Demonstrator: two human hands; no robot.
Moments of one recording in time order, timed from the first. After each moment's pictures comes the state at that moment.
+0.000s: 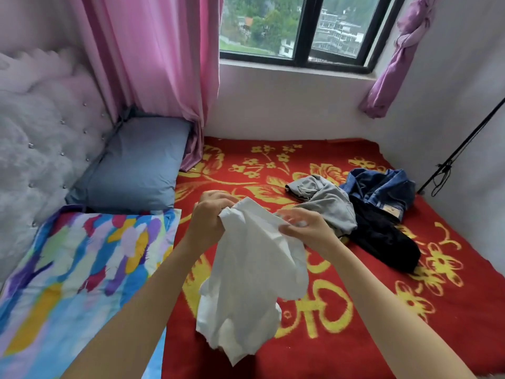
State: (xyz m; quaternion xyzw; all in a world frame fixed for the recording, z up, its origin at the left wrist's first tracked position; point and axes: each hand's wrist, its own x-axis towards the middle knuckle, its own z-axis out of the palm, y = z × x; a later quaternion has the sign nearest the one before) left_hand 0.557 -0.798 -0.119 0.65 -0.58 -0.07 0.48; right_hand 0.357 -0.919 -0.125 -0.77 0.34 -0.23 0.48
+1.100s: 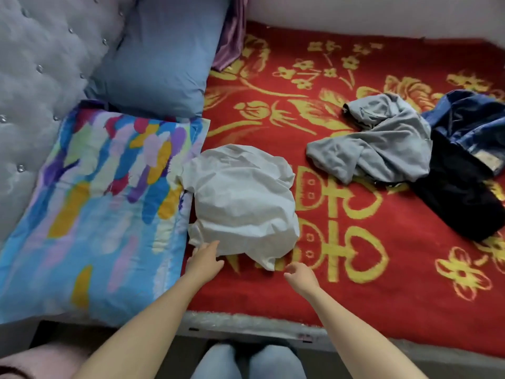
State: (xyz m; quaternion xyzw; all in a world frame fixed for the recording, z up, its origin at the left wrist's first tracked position) left_hand 0.534 -0.732 -0.381 0.87 -0.29 -0.38 0.06; right_hand 0.336 -0.874 -0.391 -0.72 0.52 0.23 0.40
